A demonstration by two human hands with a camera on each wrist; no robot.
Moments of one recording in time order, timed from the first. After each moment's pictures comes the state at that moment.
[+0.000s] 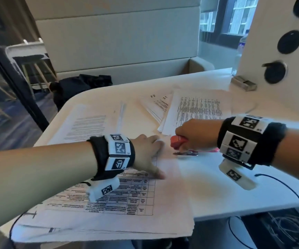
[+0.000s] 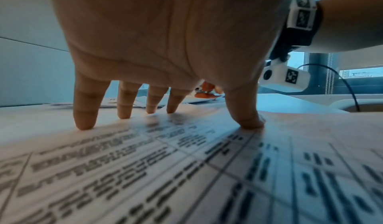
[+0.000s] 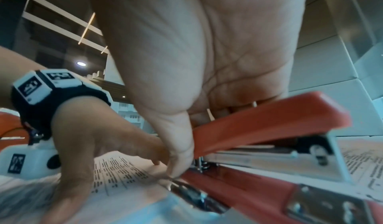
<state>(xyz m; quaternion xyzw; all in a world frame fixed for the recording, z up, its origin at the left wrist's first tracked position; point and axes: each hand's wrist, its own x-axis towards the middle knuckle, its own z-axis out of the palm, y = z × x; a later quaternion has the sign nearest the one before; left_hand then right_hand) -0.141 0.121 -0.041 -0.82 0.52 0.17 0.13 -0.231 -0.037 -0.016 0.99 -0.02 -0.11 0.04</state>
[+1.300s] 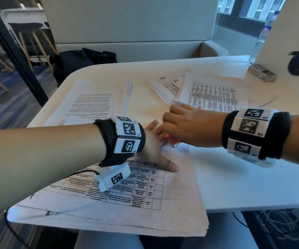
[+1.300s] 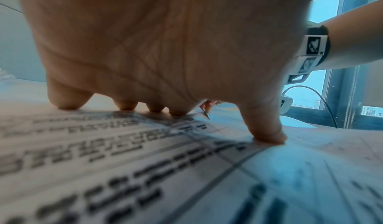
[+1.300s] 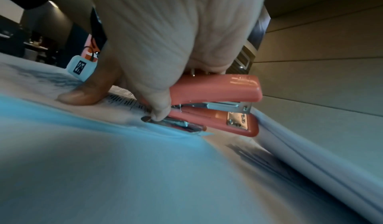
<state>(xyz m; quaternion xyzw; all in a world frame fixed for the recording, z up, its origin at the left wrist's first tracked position) -0.146 0.129 -0.048 -0.83 0.48 0.26 0.15 -0.209 -0.024 -0.046 0.92 0.31 0.12 0.21</state>
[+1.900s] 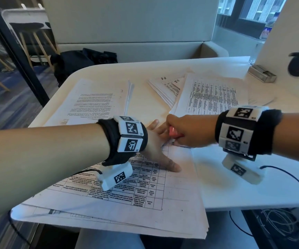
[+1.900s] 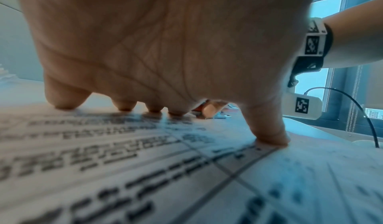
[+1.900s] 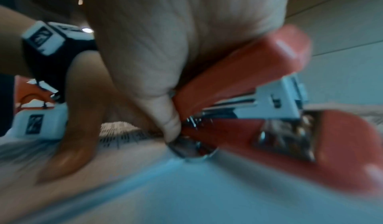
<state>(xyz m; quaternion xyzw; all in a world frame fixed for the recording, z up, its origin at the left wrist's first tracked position) -0.145 0.130 -0.046 -0.82 0.48 0.27 0.14 -0.209 -0.005 -0.036 0.98 0.01 -0.17 -0.05</state>
